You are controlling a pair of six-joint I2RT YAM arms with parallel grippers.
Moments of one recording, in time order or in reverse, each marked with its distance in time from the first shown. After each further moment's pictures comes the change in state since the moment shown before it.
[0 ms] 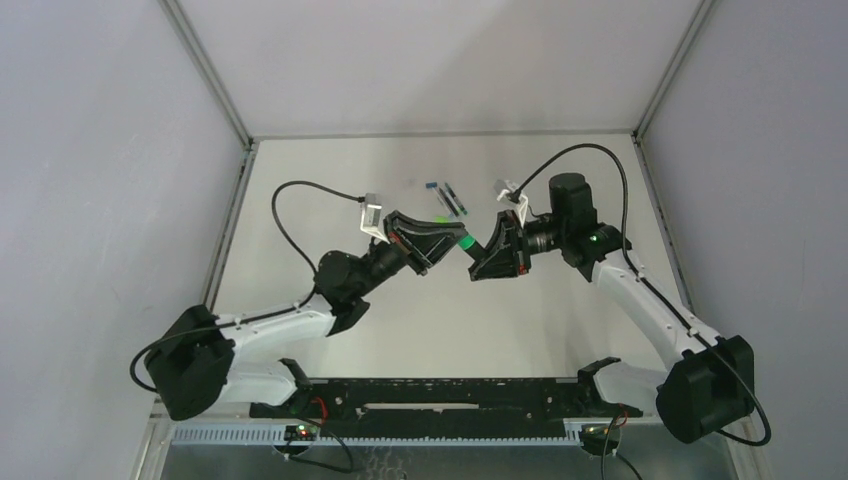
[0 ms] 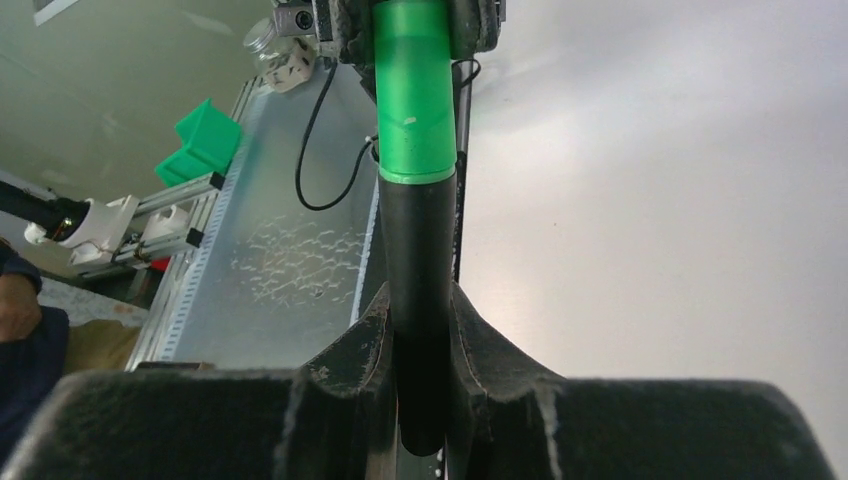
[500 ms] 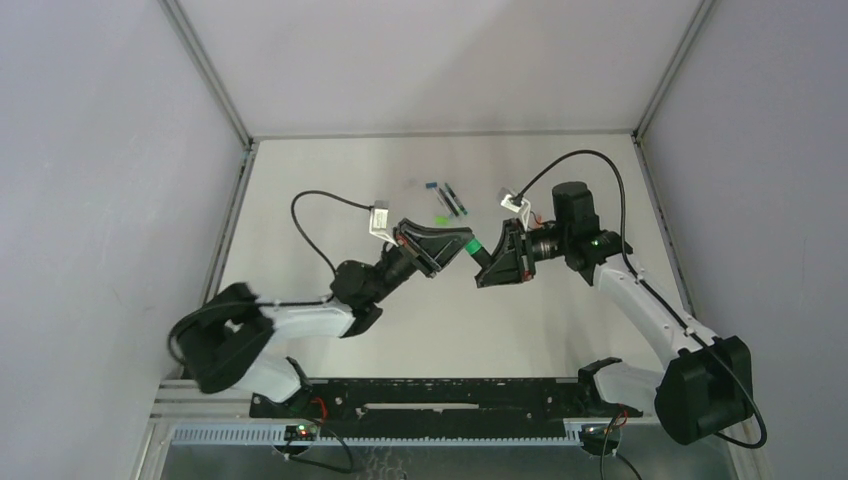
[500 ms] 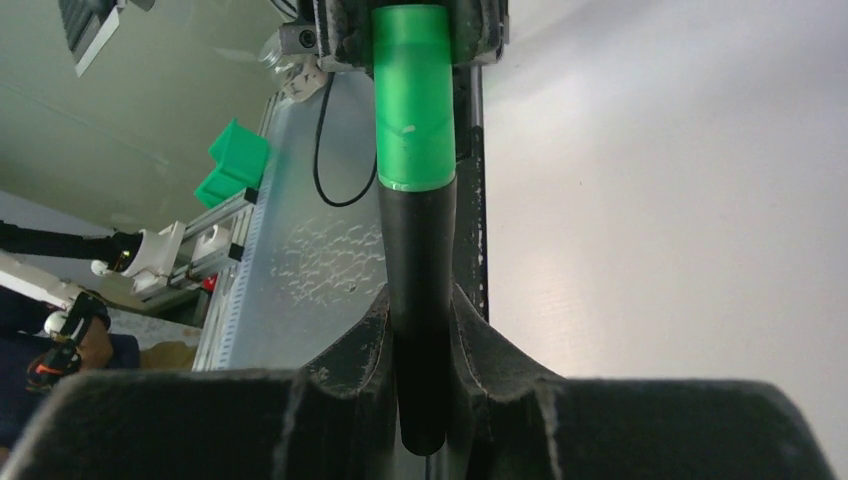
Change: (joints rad) left arm -0.038 0.140 -0.041 0.172 -0.090 -0.143; right arm -0.038 -0.024 -0.065 -0.043 0.005 0.066
